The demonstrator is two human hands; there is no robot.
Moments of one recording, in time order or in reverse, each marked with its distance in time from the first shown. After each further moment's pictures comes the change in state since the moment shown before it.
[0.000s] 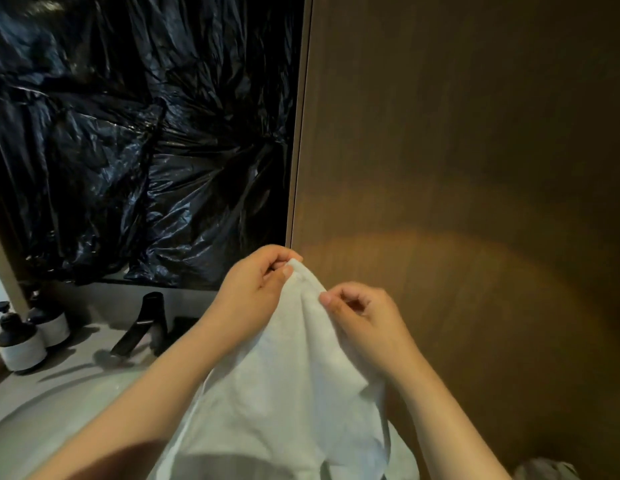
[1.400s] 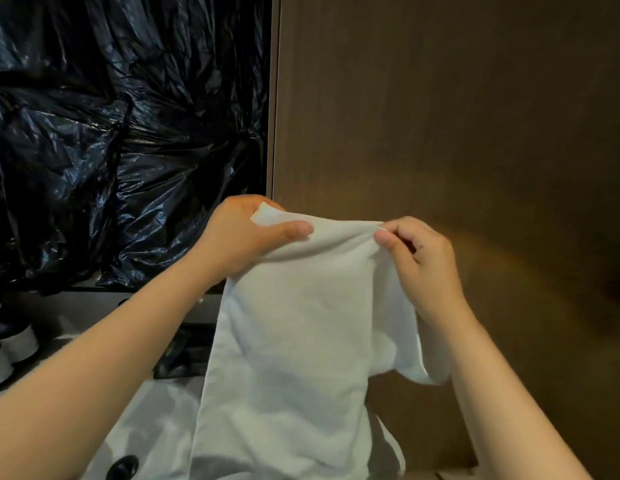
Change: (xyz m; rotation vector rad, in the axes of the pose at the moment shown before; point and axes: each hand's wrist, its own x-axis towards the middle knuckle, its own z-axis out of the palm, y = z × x) left_hand 0.068 0.014 -0.011 0.008 -0.014 -0.040; right_hand 0.028 -0.006 -0.079 -0.304 0.371 -0.302
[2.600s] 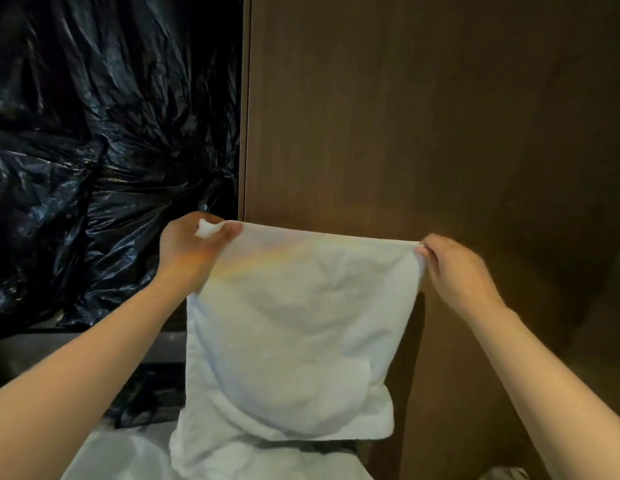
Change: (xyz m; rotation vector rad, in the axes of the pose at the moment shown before) left_hand 0.049 -0.034 0.003 0.063 0.440 -0.069; right_hand 0.040 0.071 -0.087 -0.783 -0.079 0.184
